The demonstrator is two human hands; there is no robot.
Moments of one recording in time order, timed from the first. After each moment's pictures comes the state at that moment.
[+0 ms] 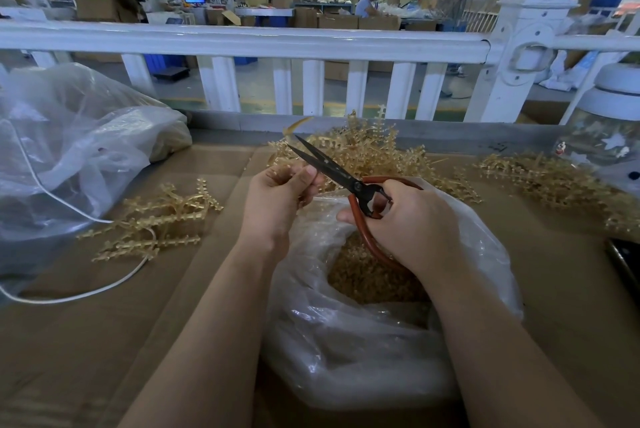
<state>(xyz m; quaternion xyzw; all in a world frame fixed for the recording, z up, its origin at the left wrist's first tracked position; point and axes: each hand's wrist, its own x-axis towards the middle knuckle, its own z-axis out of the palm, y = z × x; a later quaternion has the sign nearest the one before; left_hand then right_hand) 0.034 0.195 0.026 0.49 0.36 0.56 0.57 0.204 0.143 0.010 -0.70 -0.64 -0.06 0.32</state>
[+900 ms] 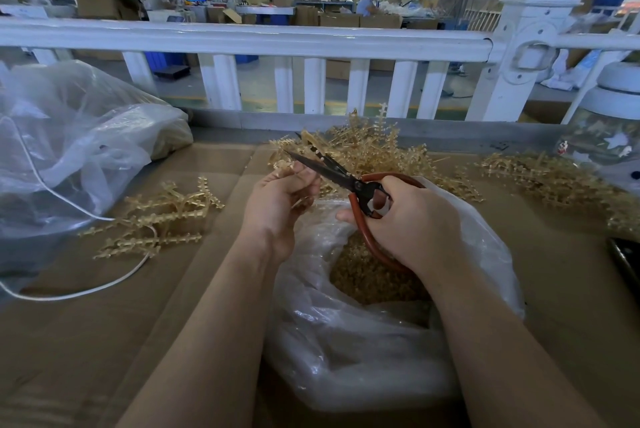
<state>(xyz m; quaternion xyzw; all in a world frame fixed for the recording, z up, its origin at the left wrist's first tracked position) 0.034 0.197 0.024 0.42 0.36 0.53 0.64 0.204 0.140 0.013 -0.71 -0.64 -0.05 0.29</state>
